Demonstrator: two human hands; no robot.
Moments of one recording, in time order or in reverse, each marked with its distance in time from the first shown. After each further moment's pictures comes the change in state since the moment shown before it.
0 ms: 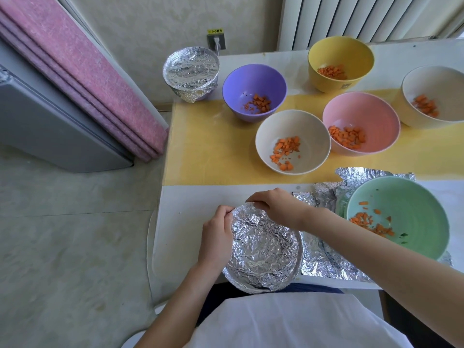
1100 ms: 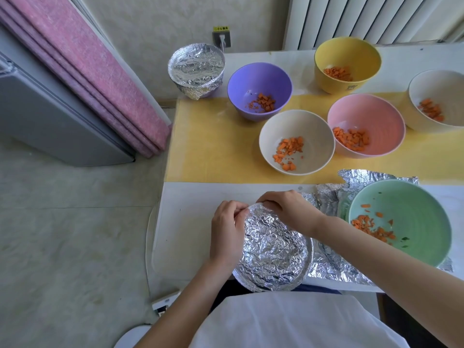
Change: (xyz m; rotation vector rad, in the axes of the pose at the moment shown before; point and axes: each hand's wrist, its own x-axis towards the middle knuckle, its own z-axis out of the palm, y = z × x) left_hand 0.001 0.017 0.012 -0.045 0.122 0.143; right_hand -0.018 0.009 0.001 0.097 0.152 -0.033
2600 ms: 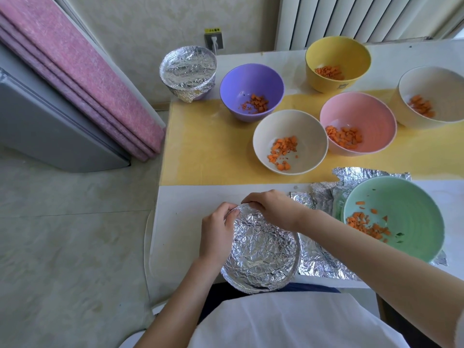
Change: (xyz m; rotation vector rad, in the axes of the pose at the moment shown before) left_hand 0.008 -0.018 -0.005 0.020 -0.084 -0.078; right_hand 0.017 -0.007 0.008 -0.103 -0.136 0.029
